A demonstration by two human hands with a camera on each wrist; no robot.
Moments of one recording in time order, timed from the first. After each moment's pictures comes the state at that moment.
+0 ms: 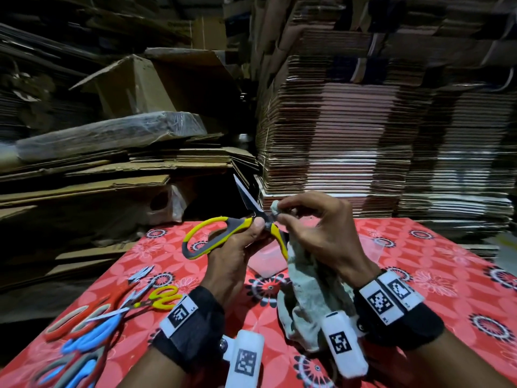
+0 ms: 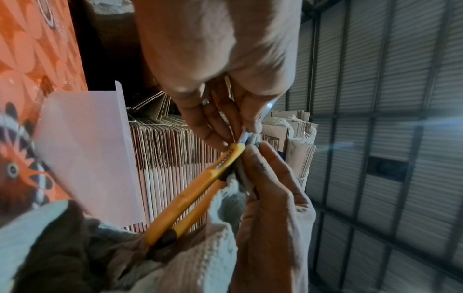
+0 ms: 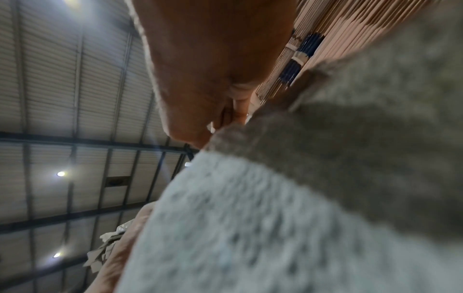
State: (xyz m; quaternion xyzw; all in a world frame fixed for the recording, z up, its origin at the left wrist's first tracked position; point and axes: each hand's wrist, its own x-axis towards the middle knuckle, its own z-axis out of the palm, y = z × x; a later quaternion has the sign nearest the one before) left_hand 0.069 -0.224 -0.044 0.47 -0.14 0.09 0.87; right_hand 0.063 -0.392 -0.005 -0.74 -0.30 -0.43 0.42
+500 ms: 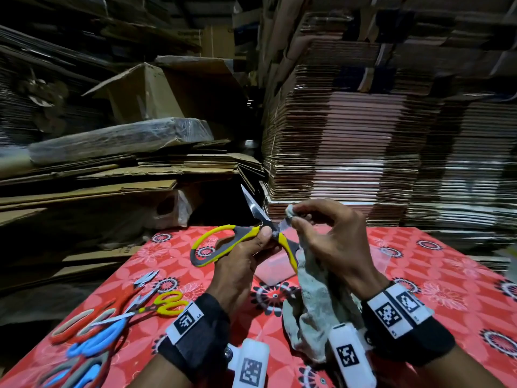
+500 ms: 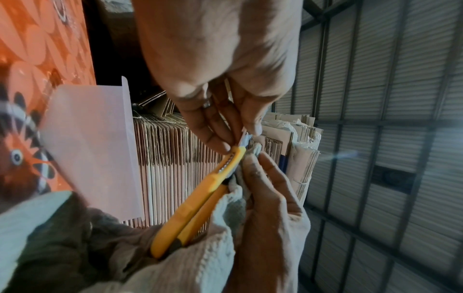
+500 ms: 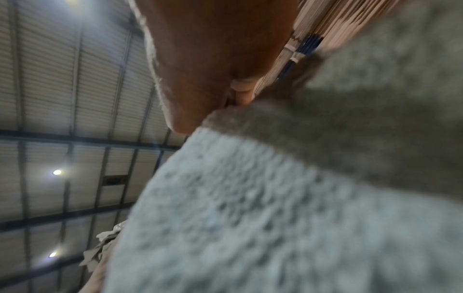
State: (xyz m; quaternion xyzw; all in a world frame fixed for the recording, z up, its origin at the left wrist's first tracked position) left_hand 0.061 -0.227 -0.039 0.47 -0.11 0.07 0.87; right_hand 0.066 -0.396 -0.008 -0.74 -0.27 -0.46 0.42
